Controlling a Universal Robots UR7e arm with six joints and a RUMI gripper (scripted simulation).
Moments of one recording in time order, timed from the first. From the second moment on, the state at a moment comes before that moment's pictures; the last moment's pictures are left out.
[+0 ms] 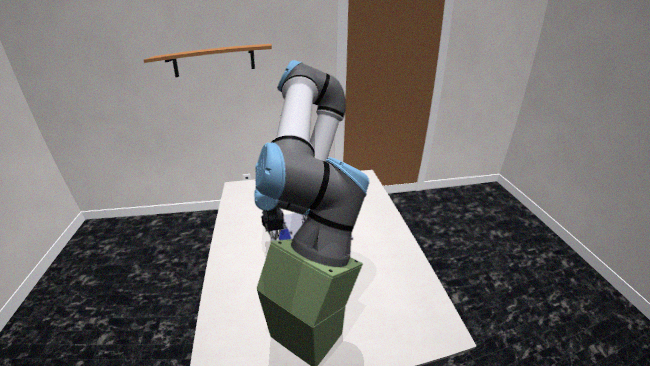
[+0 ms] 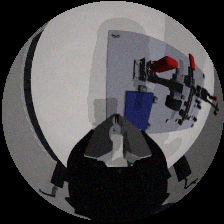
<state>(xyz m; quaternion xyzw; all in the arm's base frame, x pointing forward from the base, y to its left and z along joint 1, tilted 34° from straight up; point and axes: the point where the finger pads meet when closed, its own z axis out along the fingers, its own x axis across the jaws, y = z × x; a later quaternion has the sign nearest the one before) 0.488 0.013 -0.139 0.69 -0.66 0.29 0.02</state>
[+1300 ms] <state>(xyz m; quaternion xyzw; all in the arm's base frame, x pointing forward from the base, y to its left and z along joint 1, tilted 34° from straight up) 0.487 0.005 -0.135 0.69 -0.66 0.29 0.02</state>
